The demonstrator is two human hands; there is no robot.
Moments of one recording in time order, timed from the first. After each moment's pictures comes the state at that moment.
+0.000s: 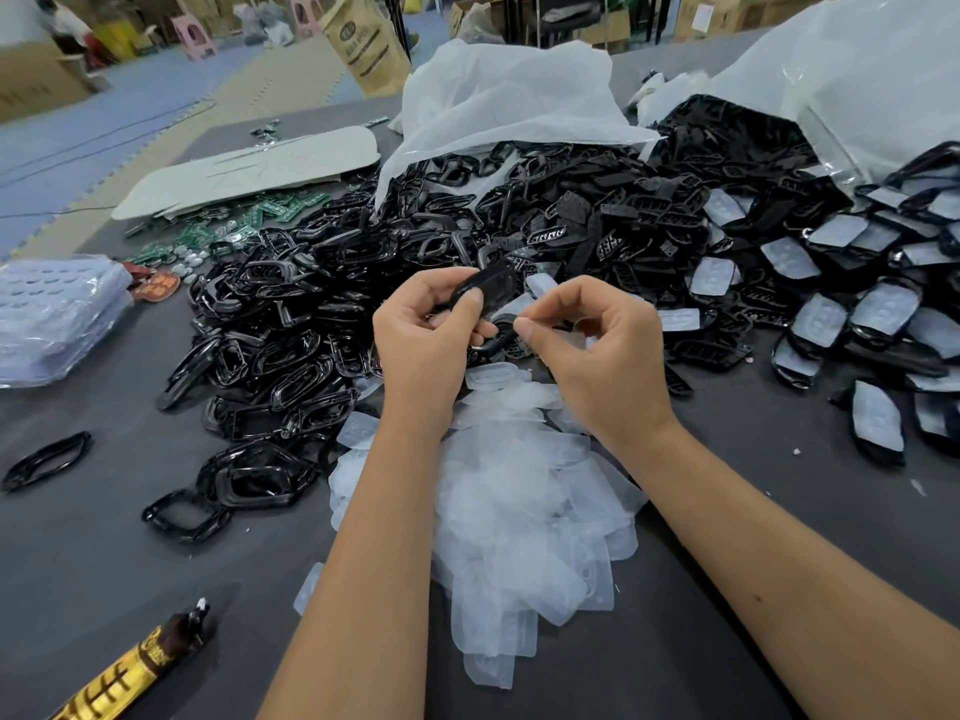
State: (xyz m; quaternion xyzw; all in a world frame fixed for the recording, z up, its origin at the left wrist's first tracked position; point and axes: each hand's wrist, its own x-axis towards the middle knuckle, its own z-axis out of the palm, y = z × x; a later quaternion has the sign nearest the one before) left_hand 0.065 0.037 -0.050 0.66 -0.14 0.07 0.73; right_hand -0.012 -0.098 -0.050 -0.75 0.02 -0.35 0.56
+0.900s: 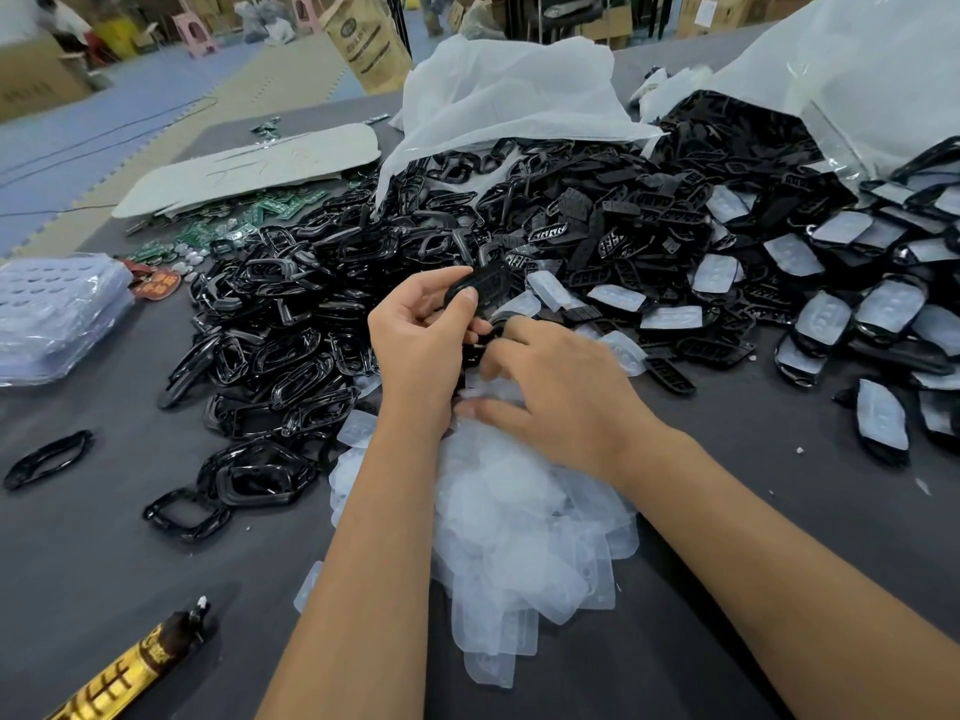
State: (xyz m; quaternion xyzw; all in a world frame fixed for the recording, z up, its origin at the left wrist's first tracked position) left_hand 0.067 0.037 -0.049 0.66 -0.10 0.06 0.74; right_hand -0.019 -0.085 -0.041 -0.97 -0.08 -0.12 0.18
